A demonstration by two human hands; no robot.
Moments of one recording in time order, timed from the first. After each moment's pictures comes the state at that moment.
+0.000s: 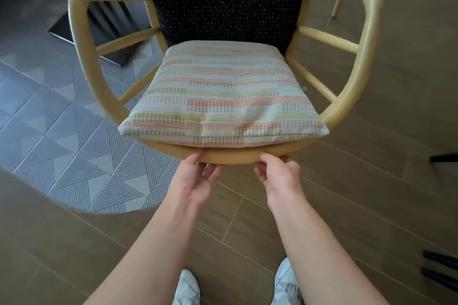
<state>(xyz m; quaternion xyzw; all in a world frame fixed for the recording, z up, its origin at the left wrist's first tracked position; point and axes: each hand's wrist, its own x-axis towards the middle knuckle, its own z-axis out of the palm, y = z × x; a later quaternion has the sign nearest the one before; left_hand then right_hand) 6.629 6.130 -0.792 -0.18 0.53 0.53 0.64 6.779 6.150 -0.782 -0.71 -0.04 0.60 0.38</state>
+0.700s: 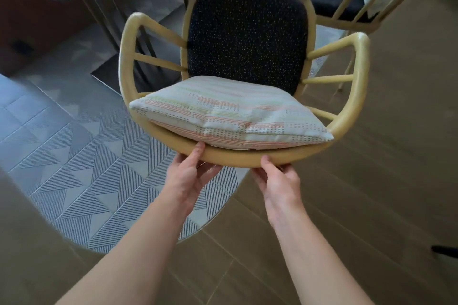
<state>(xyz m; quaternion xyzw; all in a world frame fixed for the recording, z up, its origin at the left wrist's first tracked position) 6.611 6.267 -0.676 -0.02 0.57 0.59 0.57 6.766 6.295 -0.667 -0.58 -0.10 0.66 0.45</state>
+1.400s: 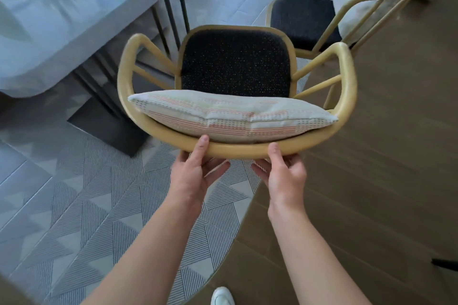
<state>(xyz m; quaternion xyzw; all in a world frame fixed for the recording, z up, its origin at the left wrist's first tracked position) 6.562 6.440 -0.602 0.04 0.55 0.59 0.59 6.705 6.454 -0.599 -0.60 -0.14 0.57 0.54</state>
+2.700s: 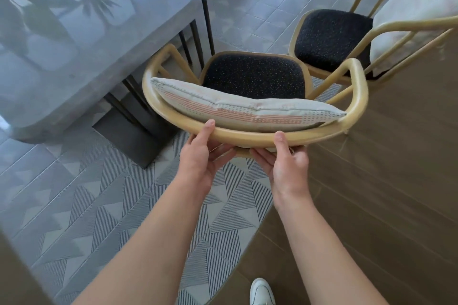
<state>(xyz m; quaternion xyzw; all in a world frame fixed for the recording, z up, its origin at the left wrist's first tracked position) 6.564 6.607 -0.561 0.02 0.58 0.59 0.56 6.704 6.622 -0.559 -0.51 -0.16 0.66 0.52</state>
